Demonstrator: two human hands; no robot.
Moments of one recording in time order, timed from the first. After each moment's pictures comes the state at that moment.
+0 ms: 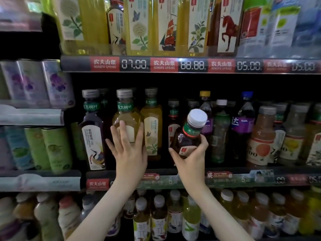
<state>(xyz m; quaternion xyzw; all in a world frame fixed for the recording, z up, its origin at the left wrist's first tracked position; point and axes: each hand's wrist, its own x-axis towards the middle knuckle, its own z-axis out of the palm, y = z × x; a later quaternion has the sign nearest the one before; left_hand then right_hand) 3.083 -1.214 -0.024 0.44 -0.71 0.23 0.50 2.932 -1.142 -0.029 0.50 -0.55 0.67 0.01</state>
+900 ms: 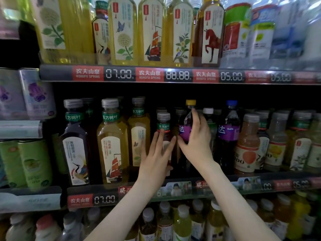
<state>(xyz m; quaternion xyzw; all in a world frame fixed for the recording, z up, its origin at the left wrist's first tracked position) 3.003 -1.201 -0.010 0.35 -0.84 0.22 0.35 2.866 -1.153 0.042 0.56 -0.63 0.47 0.25</state>
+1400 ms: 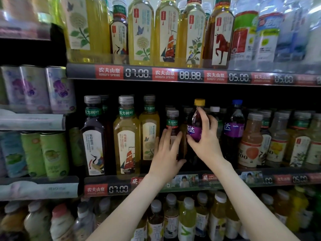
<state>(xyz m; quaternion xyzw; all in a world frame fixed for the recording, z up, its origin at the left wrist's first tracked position) 3.008 -1.193 -0.009 0.30 -0.88 0.04 0.37 2.870 -1.137 0.035 0.60 -0.57 0.53 0.20</state>
